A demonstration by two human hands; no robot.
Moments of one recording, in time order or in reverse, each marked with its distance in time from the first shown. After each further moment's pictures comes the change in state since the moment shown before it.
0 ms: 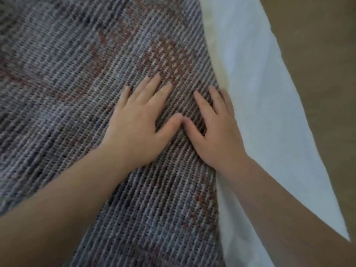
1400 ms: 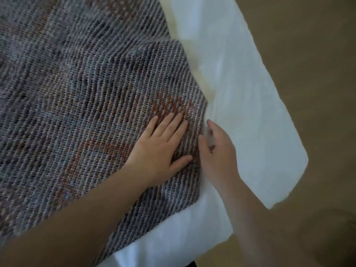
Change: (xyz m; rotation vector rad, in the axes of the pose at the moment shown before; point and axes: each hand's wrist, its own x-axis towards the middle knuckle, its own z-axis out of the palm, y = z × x) left_hand -0.177 0.102 0.095 0.288 -0.270 0.349; right_hand -0.239 0.031 -0.017 0.456 0.054 0.478
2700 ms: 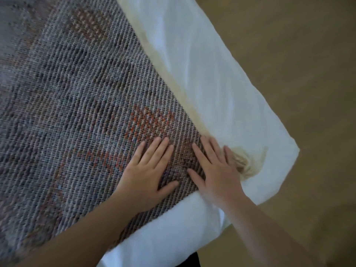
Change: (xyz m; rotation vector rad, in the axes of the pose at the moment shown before) left_hand -0.030 0.045 0.030 0.181 -0.058 0.050; right_hand -0.034 0.111 -0.018 -0.645 -0.134 -0.333
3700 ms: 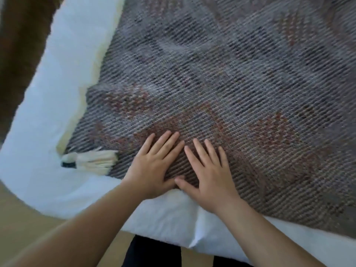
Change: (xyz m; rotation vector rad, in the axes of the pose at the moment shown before) left_hand -0.497 -0.195 0.130 -0.175 0.168 -0.664; right_hand -0.094 -0.513 0.110 -0.142 -0.268 -0.800
